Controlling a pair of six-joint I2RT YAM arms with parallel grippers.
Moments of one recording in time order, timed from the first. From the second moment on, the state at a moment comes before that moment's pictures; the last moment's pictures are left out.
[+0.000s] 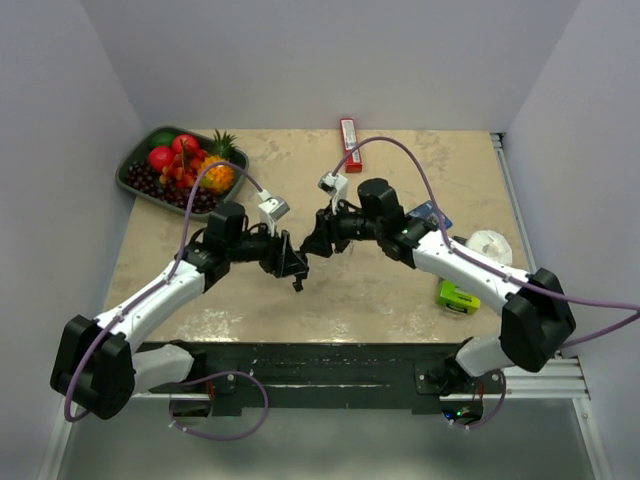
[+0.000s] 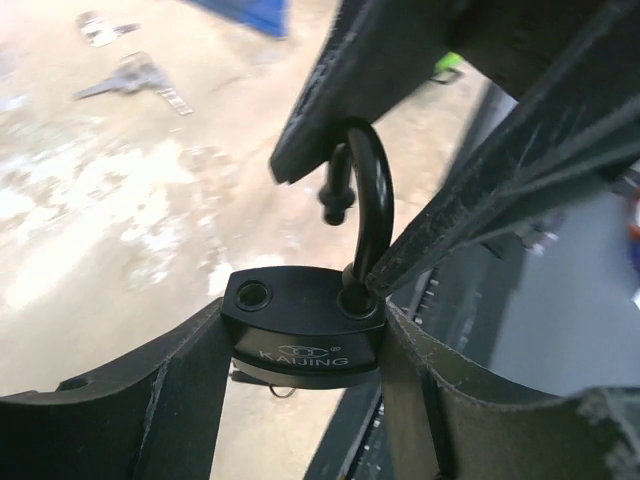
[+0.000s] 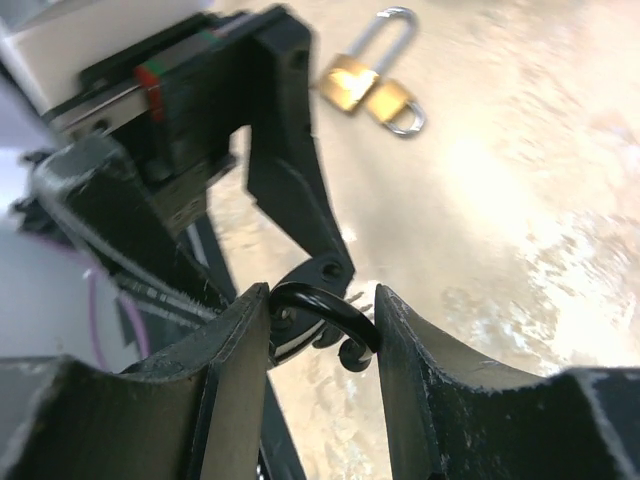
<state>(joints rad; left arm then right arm) -0.44 1.17 0.72 -0.09 0.76 -0.22 0.69 1.43 1.06 -0.06 -0.58 0.24</state>
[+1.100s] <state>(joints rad) -0.53 1.65 0.92 -0.26 -0.09 -0.31 0.57 1.81 1.08 0.13 -0.08 0.56</state>
